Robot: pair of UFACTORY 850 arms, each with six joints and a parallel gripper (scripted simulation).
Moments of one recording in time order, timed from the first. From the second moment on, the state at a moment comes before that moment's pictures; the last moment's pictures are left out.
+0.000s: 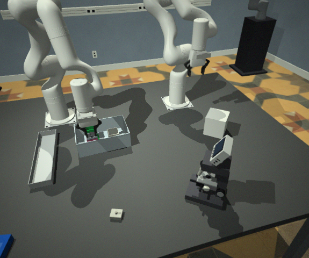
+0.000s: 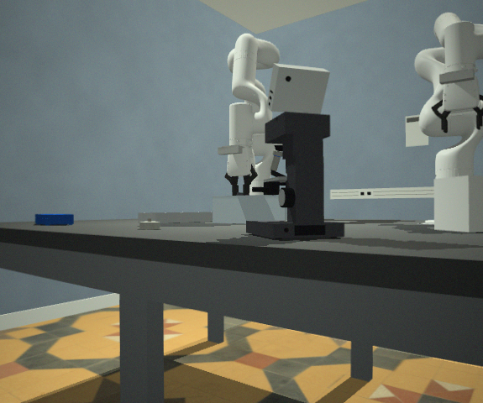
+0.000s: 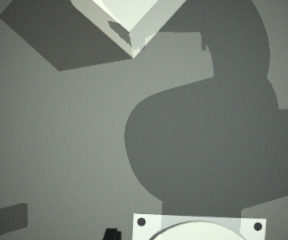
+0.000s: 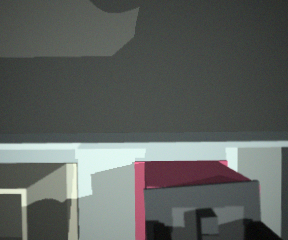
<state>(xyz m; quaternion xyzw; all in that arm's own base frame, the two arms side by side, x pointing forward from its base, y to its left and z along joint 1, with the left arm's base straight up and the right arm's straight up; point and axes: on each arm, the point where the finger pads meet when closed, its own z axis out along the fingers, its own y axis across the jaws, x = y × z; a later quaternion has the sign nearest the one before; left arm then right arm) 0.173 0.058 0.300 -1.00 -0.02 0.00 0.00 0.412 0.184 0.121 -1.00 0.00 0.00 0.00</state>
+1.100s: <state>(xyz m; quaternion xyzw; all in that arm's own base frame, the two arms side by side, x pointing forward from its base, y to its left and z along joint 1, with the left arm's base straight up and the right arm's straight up) 0.173 0.058 0.300 -1.00 -0.02 0.00 0.00 0.412 0.184 0.180 -1.00 0.00 0.00 0.00</state>
